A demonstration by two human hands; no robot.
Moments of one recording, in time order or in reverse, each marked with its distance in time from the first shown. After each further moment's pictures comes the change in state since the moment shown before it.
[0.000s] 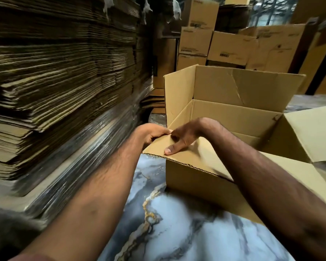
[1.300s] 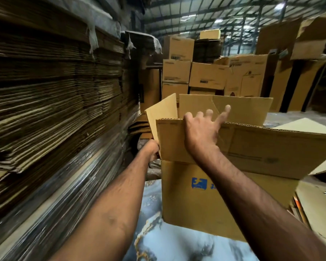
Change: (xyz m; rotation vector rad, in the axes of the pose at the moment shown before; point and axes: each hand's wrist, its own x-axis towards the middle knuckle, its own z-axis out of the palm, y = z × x) left_hand 0.035 0.043 0.023 -0.387 0.172 0.247; right_hand -0.063 0.009 -0.013 -0.082 0.920 0.676
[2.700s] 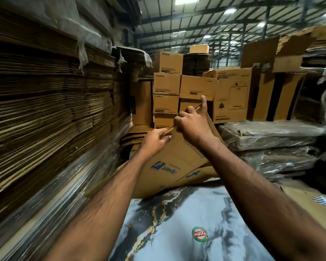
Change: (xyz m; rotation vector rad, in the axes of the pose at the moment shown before) left_hand -0.036 0.069 0.017 0.541 0.039 0.696; right_hand 0.076 0.050 0.028 -0.078 0.298 -0.391
